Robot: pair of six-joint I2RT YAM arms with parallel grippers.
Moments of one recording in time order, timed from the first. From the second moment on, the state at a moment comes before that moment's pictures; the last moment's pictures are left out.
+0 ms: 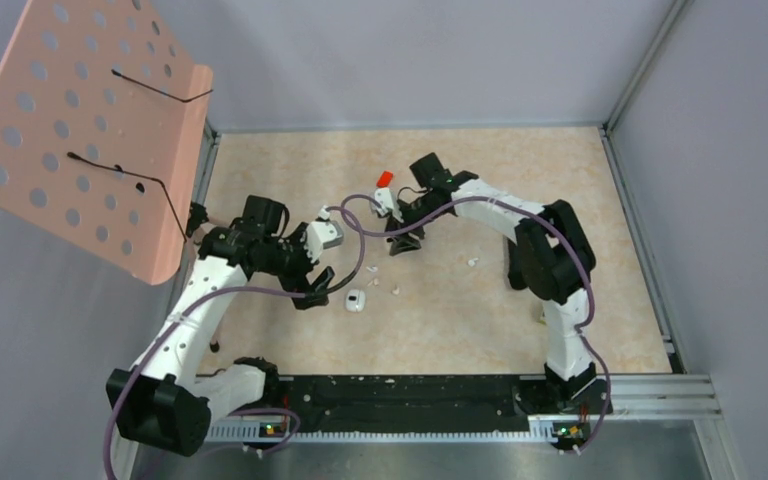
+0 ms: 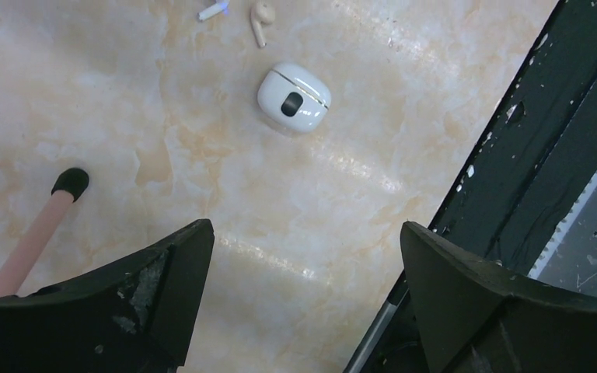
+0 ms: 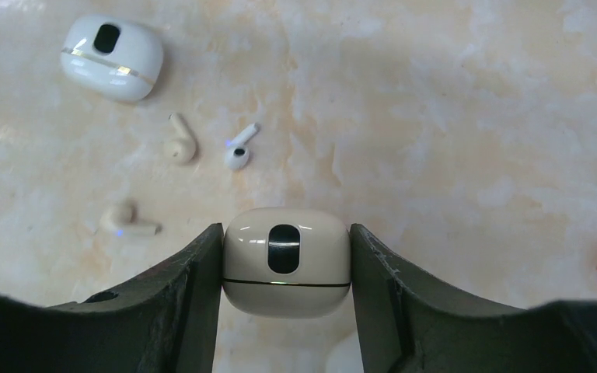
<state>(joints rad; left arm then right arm) -0.23 1.09 1.02 -1.06 0.54 0.68 0.62 2.09 1.59 -0.53 -0.81 -0.97</state>
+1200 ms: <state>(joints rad) -0.26 1.30 0.98 -0.73 0.54 0.32 0.47 1.67 1.25 -0.94 -0.68 -1.43</state>
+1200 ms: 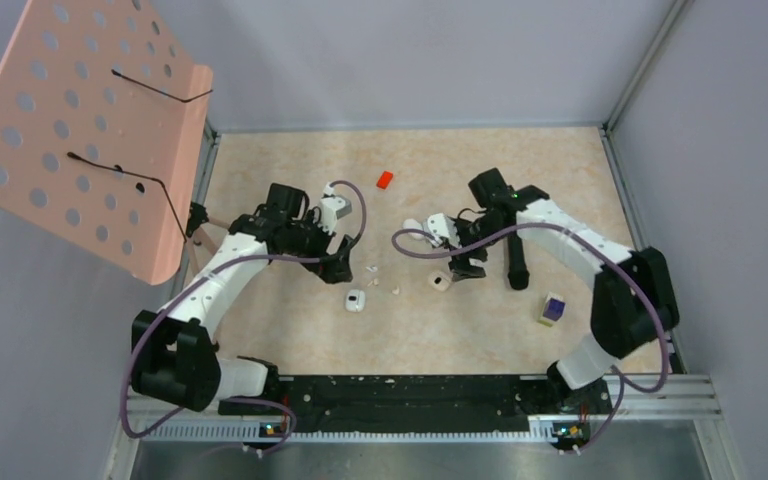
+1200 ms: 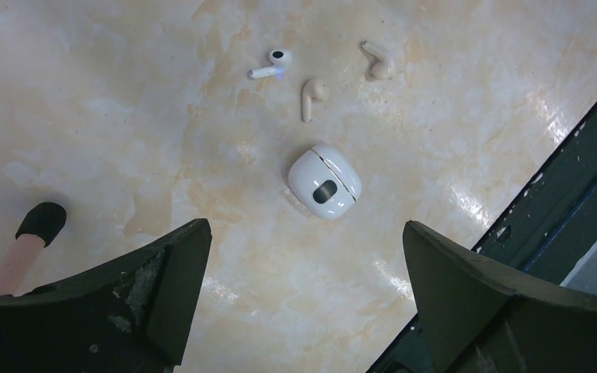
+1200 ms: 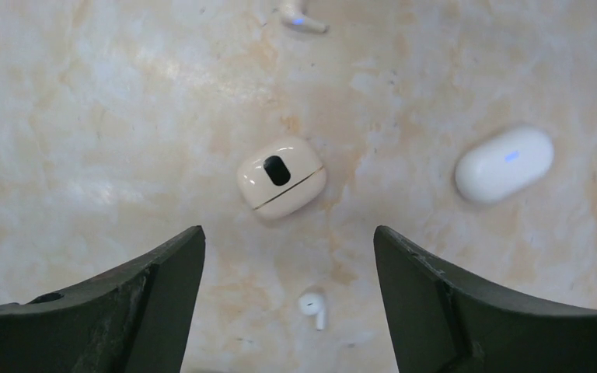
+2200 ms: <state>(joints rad) -0.21 1.38 1.03 -0.57 0.48 -0.11 0.66 1.61 0.99 -0.40 -0.16 -0.30</state>
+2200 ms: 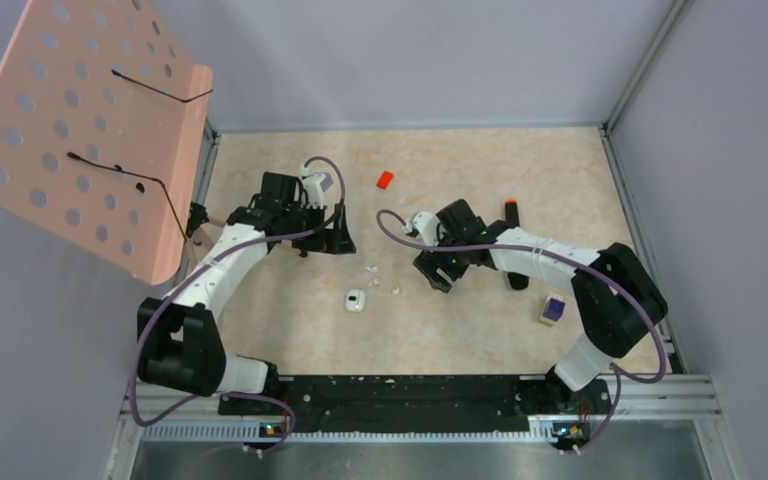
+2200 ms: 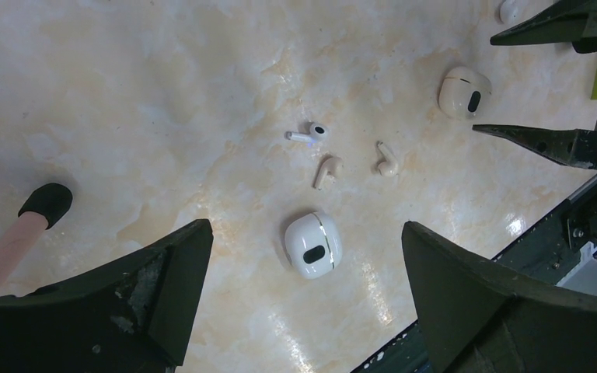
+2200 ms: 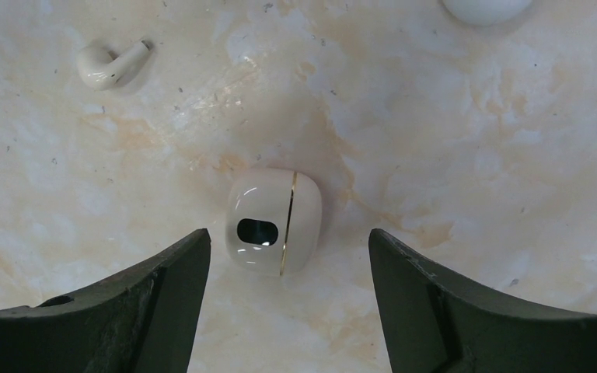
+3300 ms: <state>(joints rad) -0.24 1.52 1.09 -0.41 0.70 -0.13 0.68 1.42 0.87 -0.31 -0.14 -0.63</state>
